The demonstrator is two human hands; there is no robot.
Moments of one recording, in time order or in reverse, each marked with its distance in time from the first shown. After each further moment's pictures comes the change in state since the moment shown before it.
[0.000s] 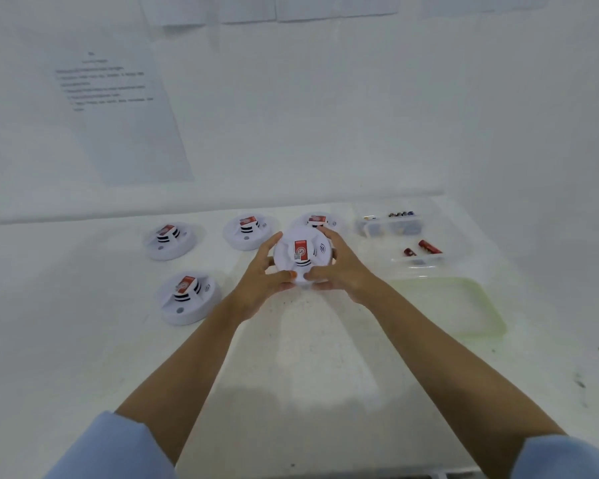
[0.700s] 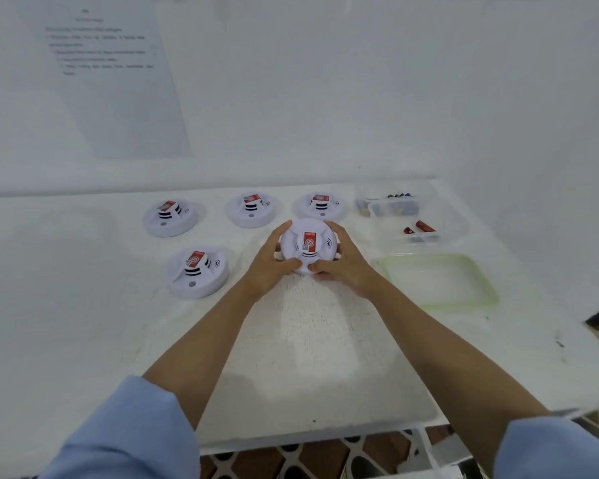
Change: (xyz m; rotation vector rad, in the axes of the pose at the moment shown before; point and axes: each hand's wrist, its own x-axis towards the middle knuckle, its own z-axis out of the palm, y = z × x) left_hand -0.008 -0.013 -0.003 0.178 0.030 0.080; right_hand -0.003 0.041 0.016 -0.034 0.120 0.027
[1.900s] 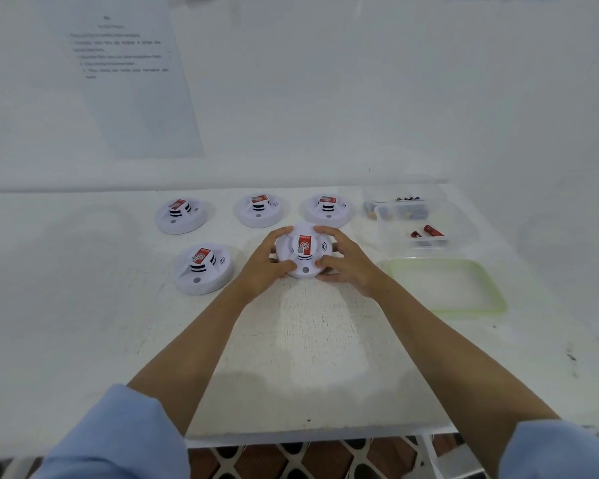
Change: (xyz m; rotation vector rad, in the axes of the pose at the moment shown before) left_hand -0.010 0.000 -0.012 0.066 0.011 -0.022; right_hand 0.005 -0.004 -0.005 -0.050 -0.084 0.086
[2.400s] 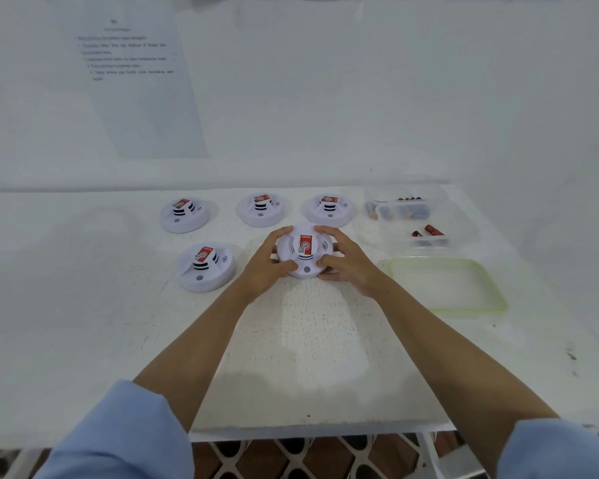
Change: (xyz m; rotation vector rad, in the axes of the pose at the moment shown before) left_hand -0.005 0.001 0.001 -0.002 0.016 0.003; right_hand -0.004 -0.003 0.004 -0.009 0.017 -0.013
